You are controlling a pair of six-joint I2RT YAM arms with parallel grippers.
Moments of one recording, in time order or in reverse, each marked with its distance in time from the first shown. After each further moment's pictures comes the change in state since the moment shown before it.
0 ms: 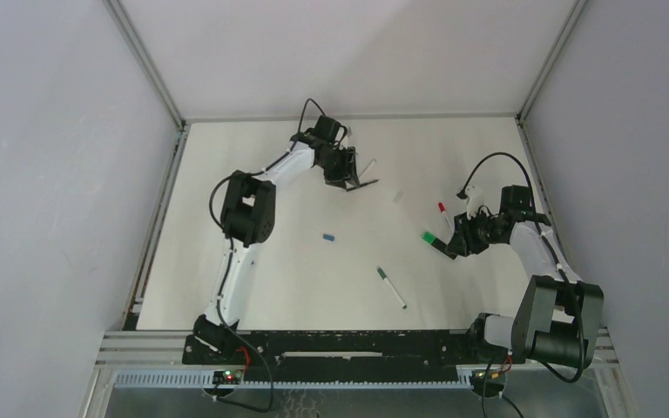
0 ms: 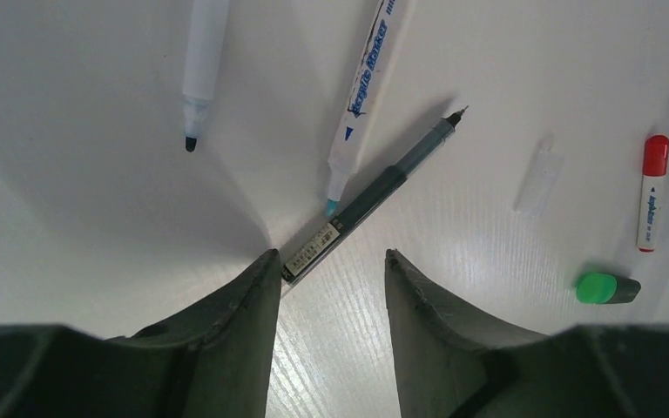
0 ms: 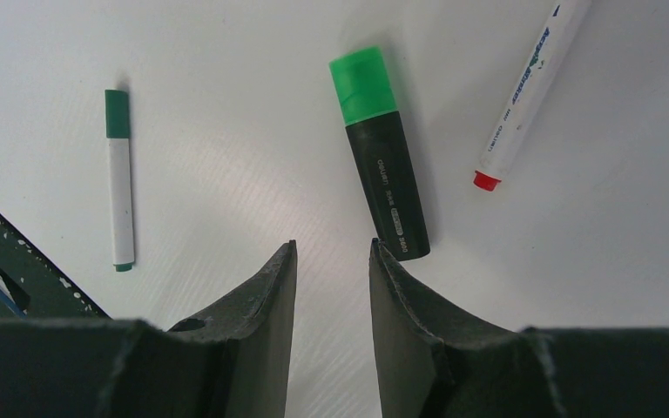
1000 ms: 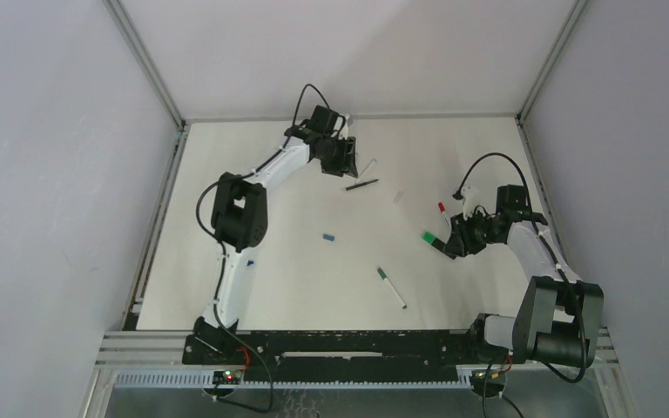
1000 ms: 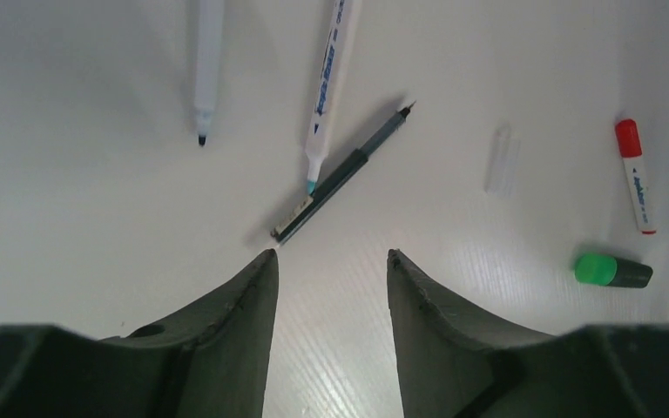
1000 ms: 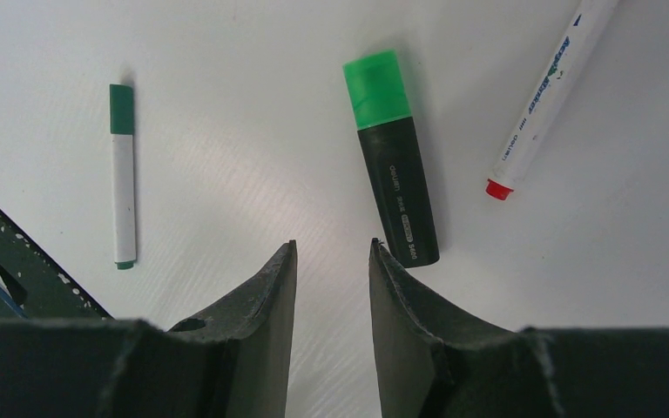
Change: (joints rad) left arm -0.013 -0.150 -0.072 0.009 -0.073 0.106; right arm 0.034 0.000 0.000 0.002 0.013 0.000
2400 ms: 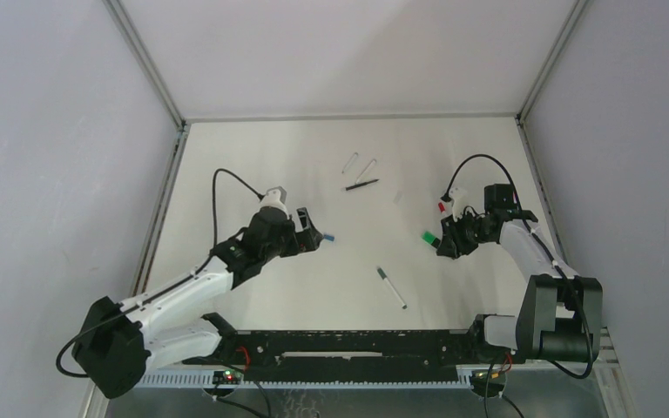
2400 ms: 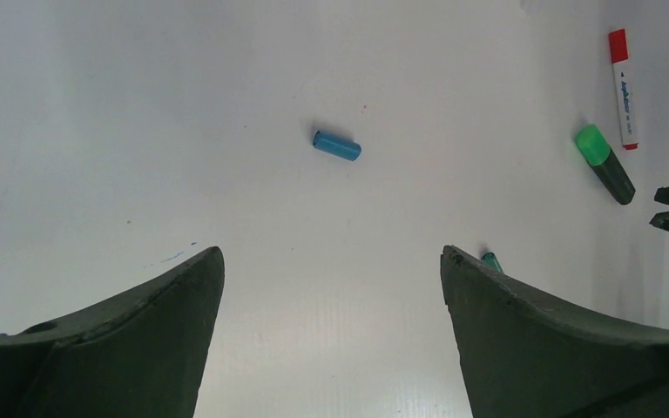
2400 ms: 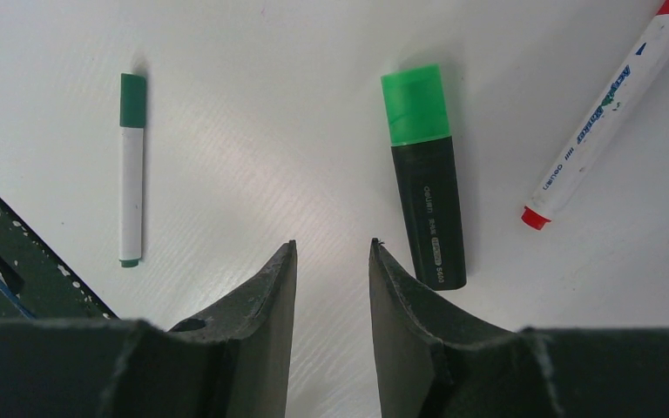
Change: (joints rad) left arm -0.196 -1.232 -1.421 0.466 -0.447 -0.433; right arm 0.092 0.017 0.000 0.015 0.032 0.016
